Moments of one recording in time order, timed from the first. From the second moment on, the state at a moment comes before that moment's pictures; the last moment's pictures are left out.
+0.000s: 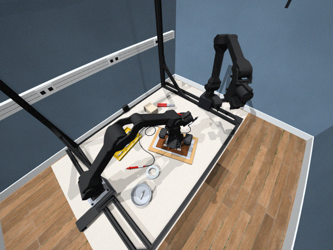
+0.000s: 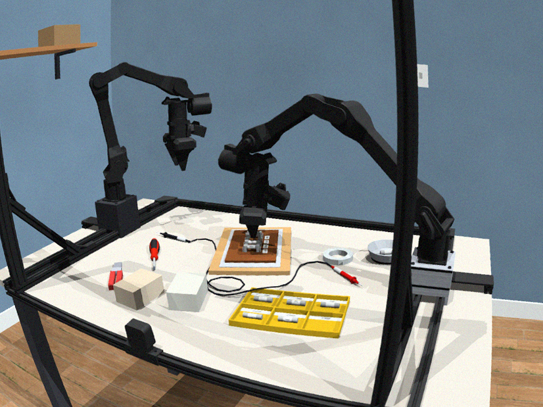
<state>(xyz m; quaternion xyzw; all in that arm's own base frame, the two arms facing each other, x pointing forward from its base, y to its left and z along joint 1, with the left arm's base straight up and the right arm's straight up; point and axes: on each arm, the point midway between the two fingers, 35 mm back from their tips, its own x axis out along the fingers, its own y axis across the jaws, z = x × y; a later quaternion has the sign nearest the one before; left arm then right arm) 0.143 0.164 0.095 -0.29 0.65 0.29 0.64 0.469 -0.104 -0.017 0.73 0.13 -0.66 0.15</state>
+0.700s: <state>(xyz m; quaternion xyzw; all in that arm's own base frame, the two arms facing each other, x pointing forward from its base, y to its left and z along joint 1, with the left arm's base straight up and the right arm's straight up) 0.143 0.164 0.095 -0.29 0.65 0.29 0.64 0.468 -0.104 -0.017 0.73 0.13 -0.66 0.15</state>
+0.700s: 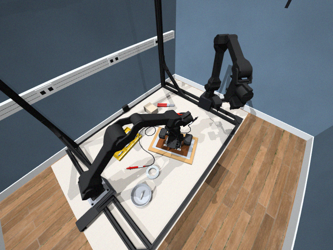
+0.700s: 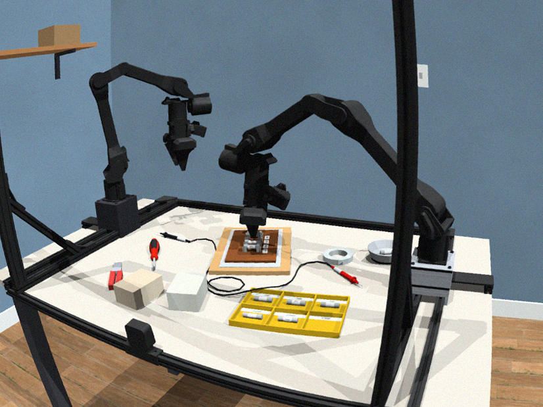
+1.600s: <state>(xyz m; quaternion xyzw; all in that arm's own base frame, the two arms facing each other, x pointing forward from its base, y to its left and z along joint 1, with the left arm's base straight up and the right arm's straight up) 0.143 0.164 0.095 -0.29 0.65 0.29 0.64 0.468 -0.104 -0.017 0.73 0.13 -0.66 0.15</state>
